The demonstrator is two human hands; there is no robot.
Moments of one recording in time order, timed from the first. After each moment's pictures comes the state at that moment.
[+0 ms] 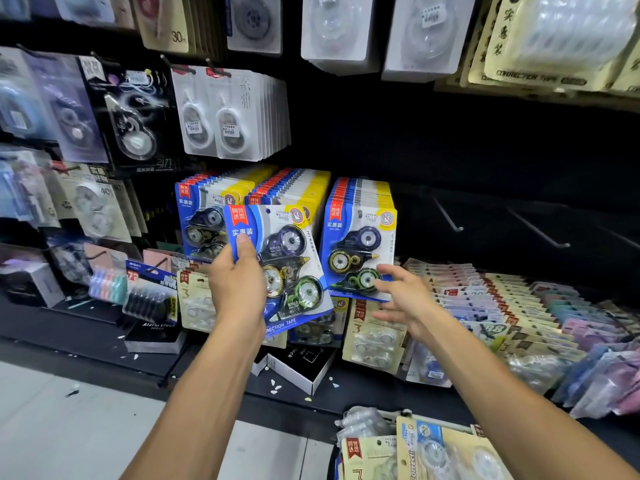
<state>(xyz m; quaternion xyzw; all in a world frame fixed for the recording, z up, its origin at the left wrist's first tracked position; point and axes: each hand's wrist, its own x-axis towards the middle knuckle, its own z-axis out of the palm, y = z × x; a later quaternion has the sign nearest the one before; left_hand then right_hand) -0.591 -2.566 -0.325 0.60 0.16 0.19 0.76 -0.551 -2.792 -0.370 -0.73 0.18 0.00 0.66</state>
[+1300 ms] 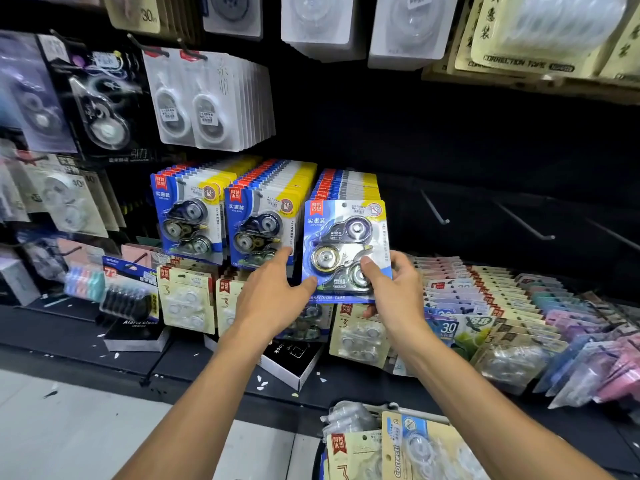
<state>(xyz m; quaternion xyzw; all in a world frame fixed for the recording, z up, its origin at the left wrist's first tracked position) -0.574 -2.593 -0.350 0.92 -0.03 0.05 0.39 -0.578 -2.774 -0.369 -0.73 0.11 -0.19 0.65</state>
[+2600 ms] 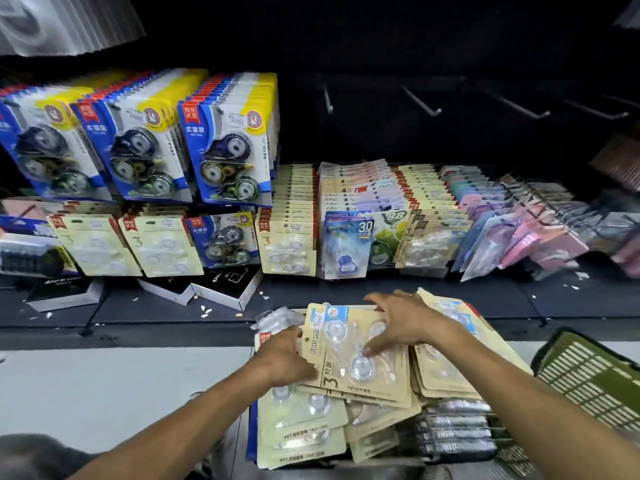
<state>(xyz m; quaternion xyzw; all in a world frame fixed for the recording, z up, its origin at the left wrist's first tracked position) -0.682 -2.722 -0.512 0.89 -0.08 -0.35 0.28 -0.695 -2.962 -0.493 -0.96 0.02 0.24 0.11</state>
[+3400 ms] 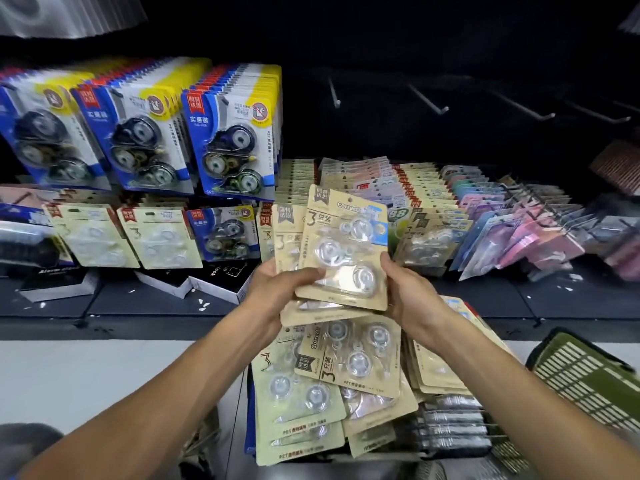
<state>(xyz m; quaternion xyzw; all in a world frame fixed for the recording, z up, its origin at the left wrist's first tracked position) -0.659 -2.737 -0.450 0.60 0.10 -0.20 0.77 -0.711 -2.930 -0.460 -0.61 0.23 0.03 0.76</state>
